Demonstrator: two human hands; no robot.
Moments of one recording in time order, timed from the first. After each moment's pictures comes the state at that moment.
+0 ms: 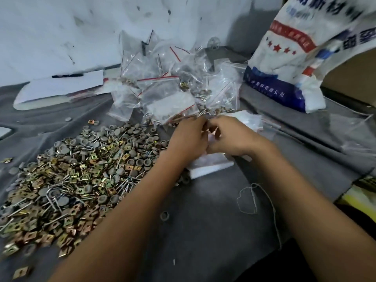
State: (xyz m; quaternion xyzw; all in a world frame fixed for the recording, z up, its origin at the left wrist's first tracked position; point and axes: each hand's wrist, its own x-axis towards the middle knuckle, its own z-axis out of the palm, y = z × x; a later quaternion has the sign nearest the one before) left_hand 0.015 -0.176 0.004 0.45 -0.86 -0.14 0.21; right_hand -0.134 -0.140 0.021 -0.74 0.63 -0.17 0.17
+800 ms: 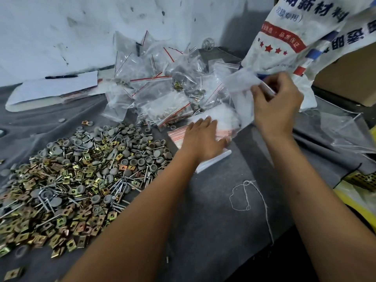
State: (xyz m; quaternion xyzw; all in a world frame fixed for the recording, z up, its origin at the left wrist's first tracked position) left_hand -0.031 -0.178 -0.021 0.45 -0.86 -0.17 0.14; right_hand -0.189 -0.120 0.049 -0.46 0.65 -0.60 -0.09
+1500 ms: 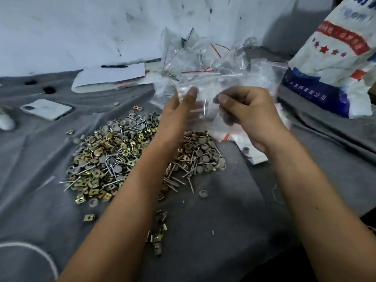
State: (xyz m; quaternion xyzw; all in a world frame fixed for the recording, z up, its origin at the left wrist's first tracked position) left_hand 0.126 -0.124 0.047 0.43 -0.53 -0.51 0.53; right_hand -0.046 -0.103 0.068 -0.59 0.44 -0.56 0.38
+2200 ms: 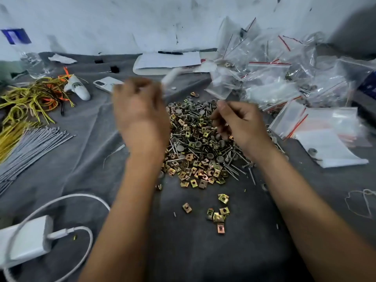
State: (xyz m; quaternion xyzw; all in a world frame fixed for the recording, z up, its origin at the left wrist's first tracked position) left_hand 0.293 -0.066 0.048 0.66 -0.54 0.20 0.49; right_hand 0.083 -0.114 0.010 -0.65 0.37 -0.50 0.43
